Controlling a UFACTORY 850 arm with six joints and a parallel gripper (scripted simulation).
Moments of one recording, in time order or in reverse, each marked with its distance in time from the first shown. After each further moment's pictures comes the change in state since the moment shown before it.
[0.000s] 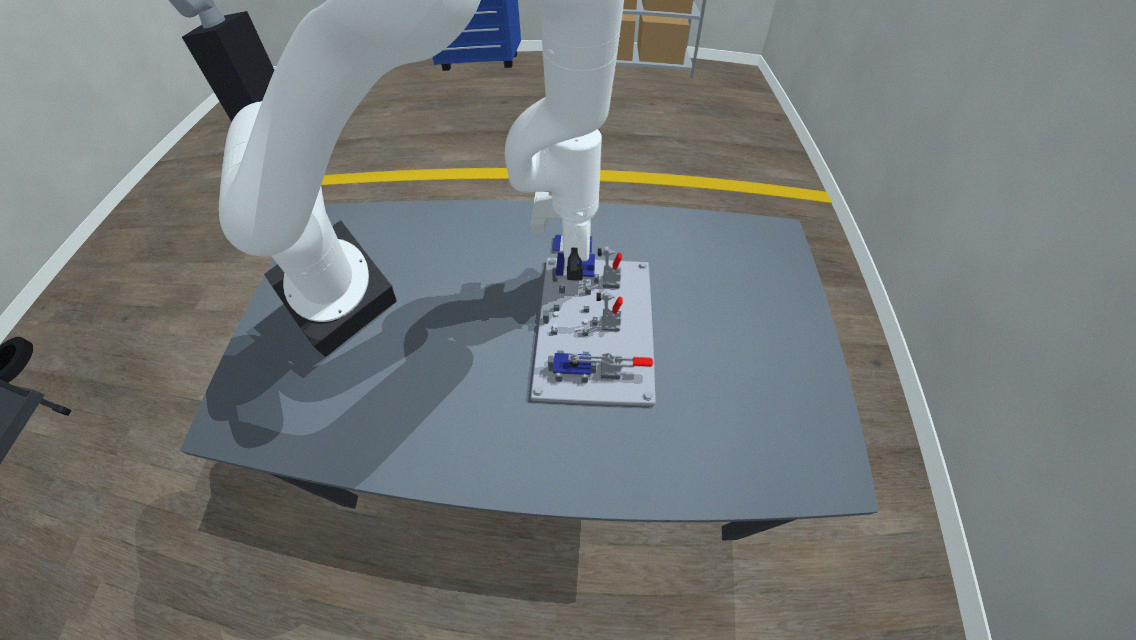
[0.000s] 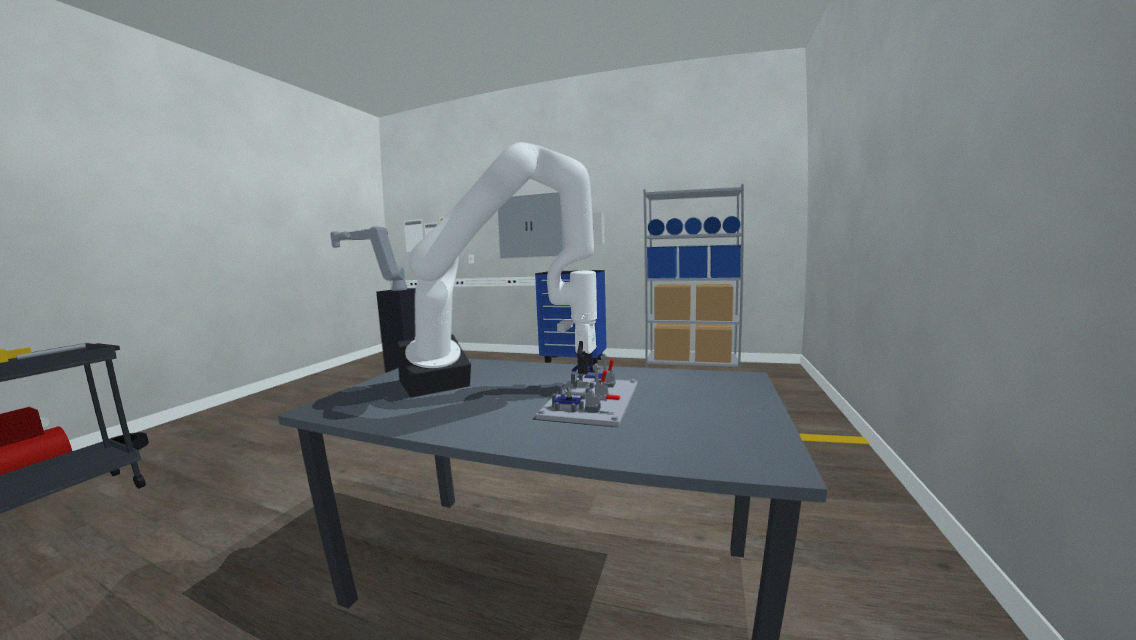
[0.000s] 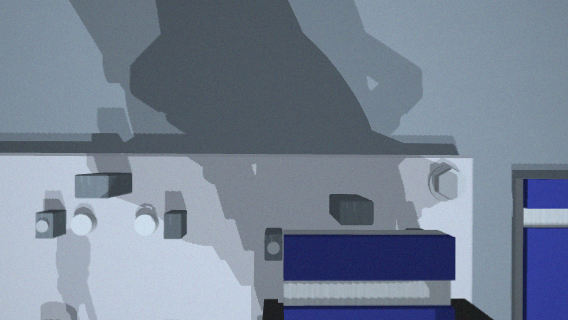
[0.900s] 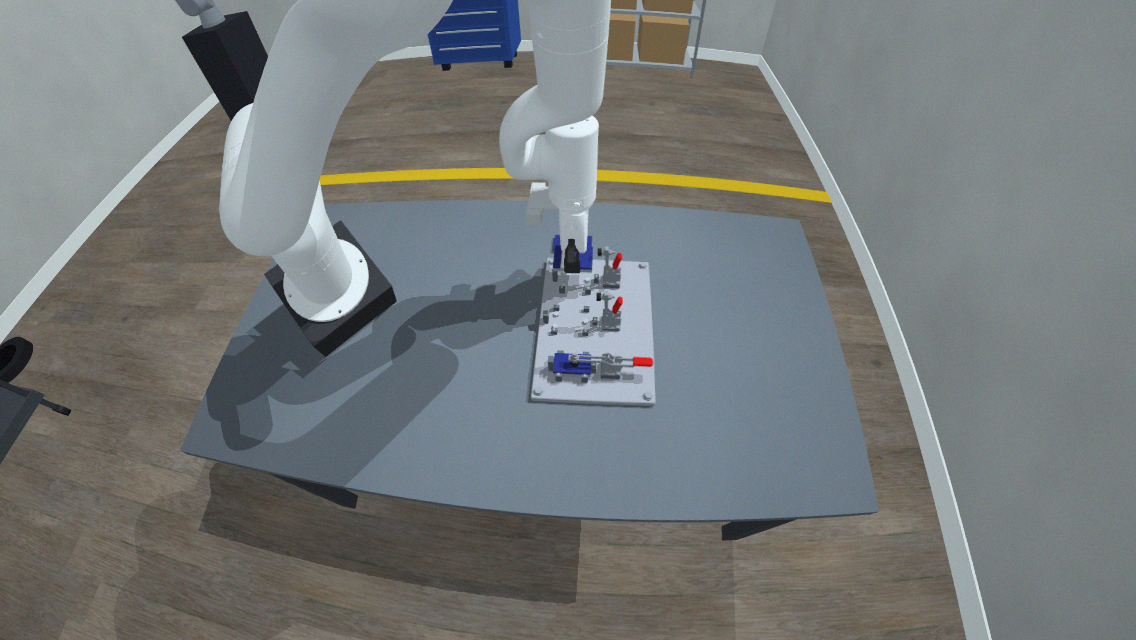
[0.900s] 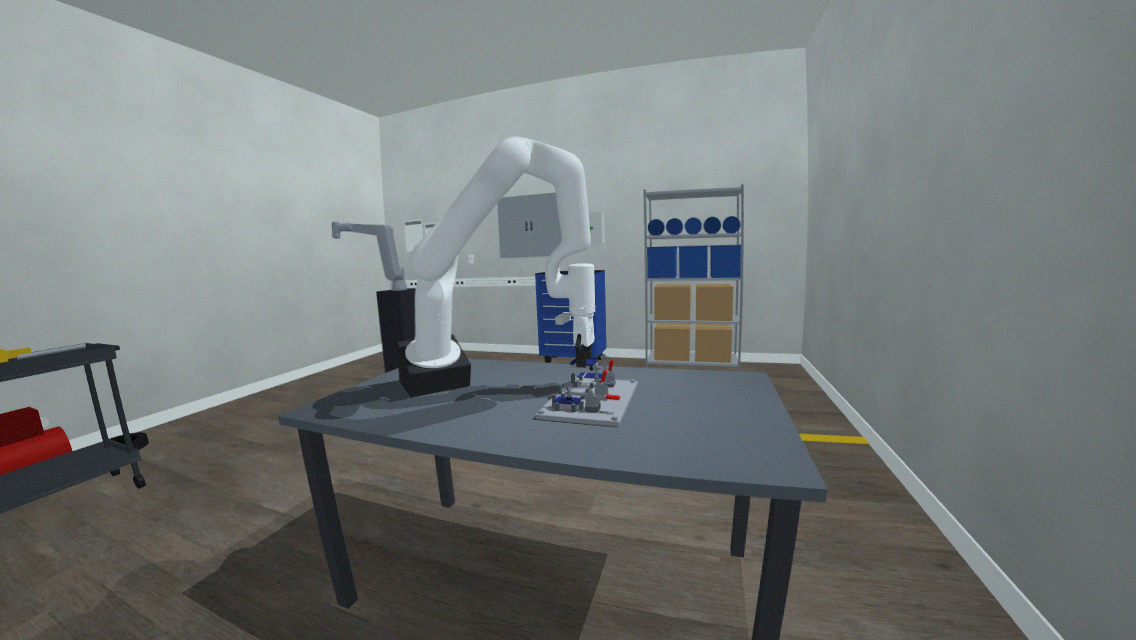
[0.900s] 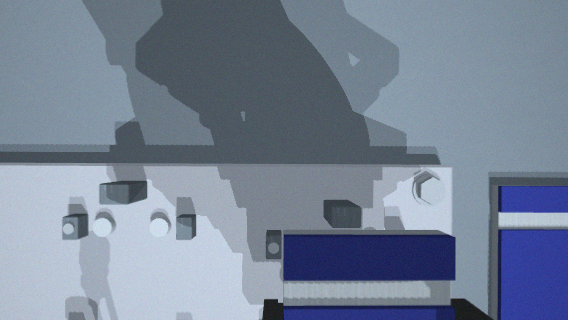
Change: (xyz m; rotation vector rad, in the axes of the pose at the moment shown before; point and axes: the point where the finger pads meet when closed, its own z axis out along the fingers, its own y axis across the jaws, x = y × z) arm 0.005 0.000 -0.023 0.000 -0.001 0.000
